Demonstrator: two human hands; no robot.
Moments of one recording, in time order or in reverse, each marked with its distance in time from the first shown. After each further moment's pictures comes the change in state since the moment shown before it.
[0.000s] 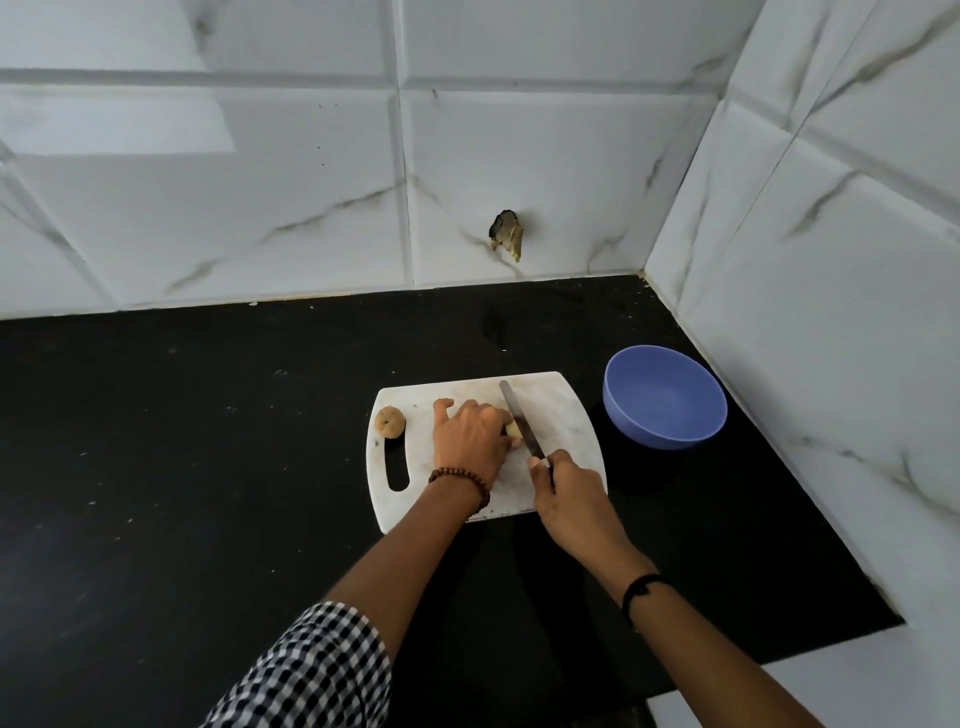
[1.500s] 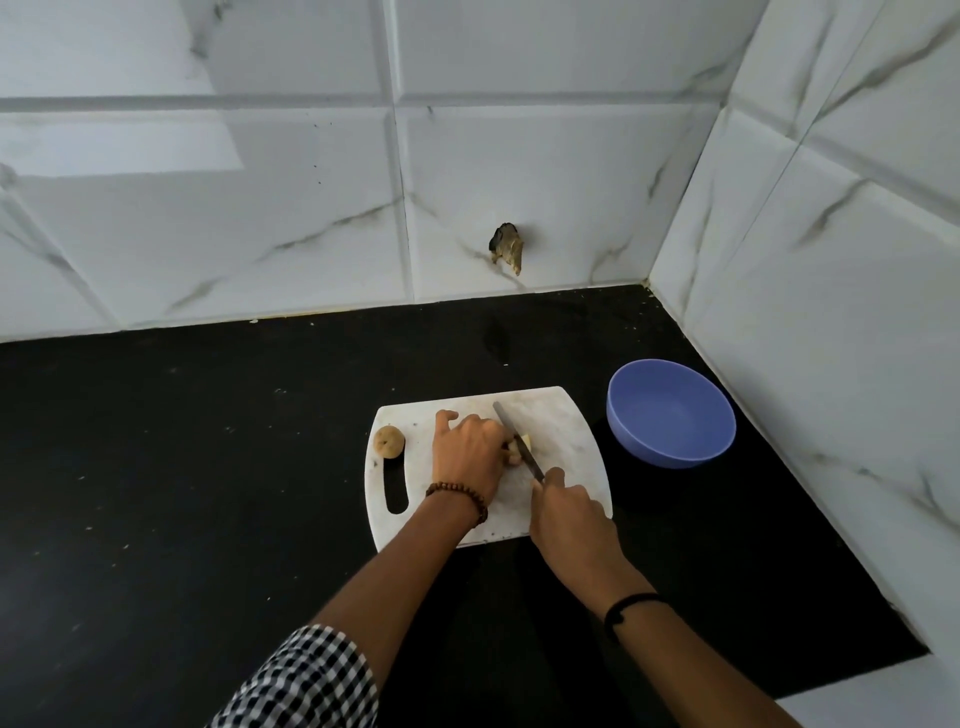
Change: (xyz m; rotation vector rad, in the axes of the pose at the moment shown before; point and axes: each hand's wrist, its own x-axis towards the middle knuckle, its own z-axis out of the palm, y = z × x) left_hand 0.009 -0.002 0.000 0.062 0.006 0.032; right_hand 0.005 -0.005 0.006 -0.307 0.011 -0.037
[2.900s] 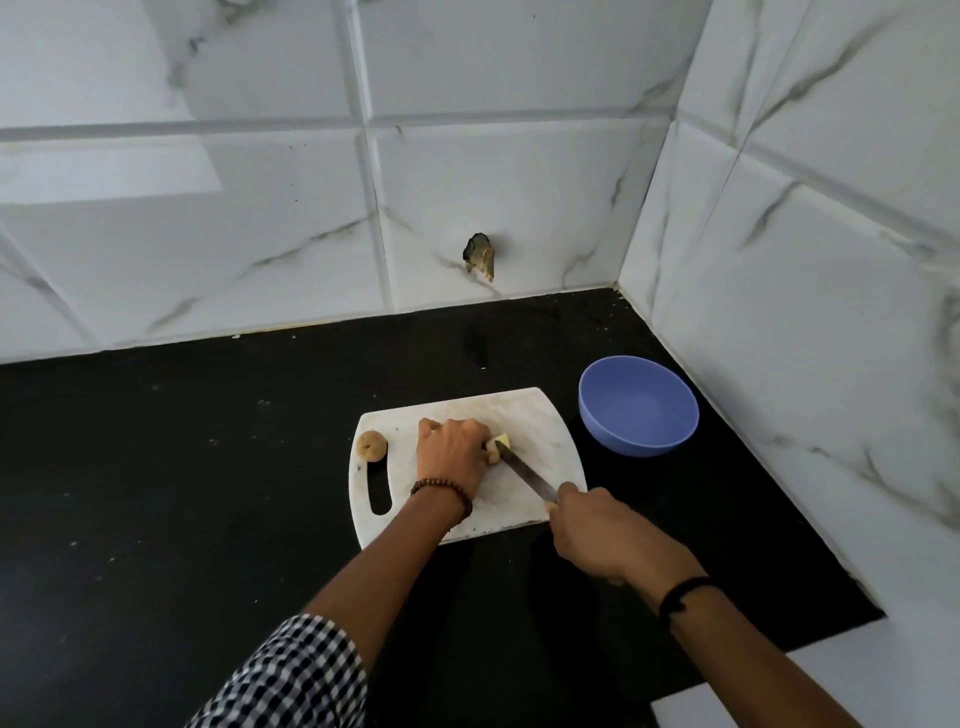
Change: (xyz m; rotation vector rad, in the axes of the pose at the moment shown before) left_hand -0.004 0.006 -0.004 -0.047 -0.020 -0.024; right_hand -0.033 0.020 -0.061 -0.034 -0.352 0.075
